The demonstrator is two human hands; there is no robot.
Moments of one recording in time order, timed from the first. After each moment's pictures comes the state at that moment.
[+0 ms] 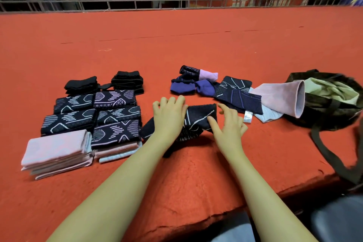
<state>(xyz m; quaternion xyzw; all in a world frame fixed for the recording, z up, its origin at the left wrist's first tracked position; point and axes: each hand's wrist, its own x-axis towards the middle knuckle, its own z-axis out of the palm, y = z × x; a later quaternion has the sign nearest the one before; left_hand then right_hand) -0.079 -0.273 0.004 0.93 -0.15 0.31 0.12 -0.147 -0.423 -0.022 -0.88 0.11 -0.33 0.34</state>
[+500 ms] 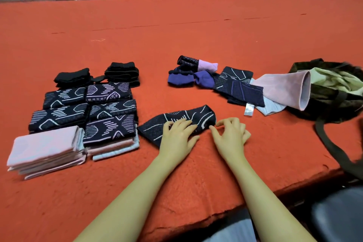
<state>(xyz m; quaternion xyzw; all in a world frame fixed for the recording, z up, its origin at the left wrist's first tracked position) -0.105 -0.278 -0.070 0.91 -0.29 0.23 0.15 -0.146 -0.434 -0.061 -0.91 0.19 -0.24 0.27</state>
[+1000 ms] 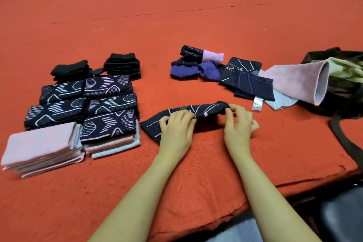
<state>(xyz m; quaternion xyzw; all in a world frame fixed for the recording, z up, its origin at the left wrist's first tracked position) -0.103 -0.278 -0.068 0.88 -0.23 0.28 0.30 -0.132 -0.428 -0.057 -0.82 0.15 -0.40 0.38</state>
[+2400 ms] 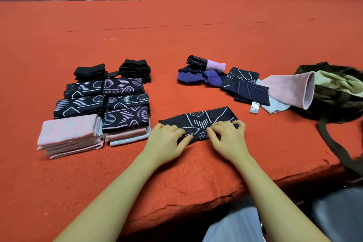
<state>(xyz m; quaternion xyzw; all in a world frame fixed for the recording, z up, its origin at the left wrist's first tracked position) -0.138 -0.213 -0.051 0.90 -0.32 0.26 0.11 -0.171 -0.416 -0.055 -0.95 -0.02 -0.26 0.16</state>
